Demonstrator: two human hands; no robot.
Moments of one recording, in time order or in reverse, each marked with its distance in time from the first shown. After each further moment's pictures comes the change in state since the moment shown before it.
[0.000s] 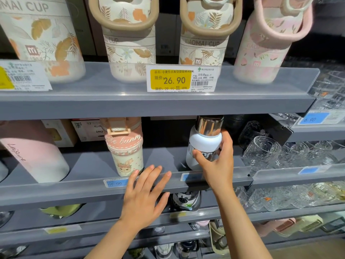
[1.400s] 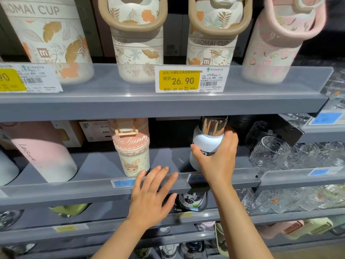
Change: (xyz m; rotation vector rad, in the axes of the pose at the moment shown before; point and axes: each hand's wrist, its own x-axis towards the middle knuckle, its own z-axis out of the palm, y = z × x) left_hand 0.000 -0.002 0.006 0.023 0.062 0.032; right_hand 0.008 -0.013 0.020 -0.285 0.121 -0.077
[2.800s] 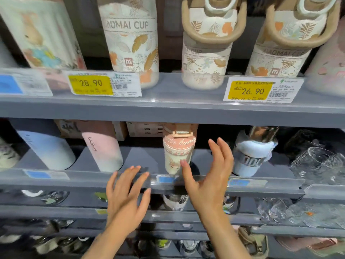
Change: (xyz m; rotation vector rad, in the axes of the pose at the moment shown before) left_hand -0.053 -0.097 -0.091 -0.083 -0.045 -0.392; right_hand -0.087 -0.096 0.047 0.233 0.035 -0.251
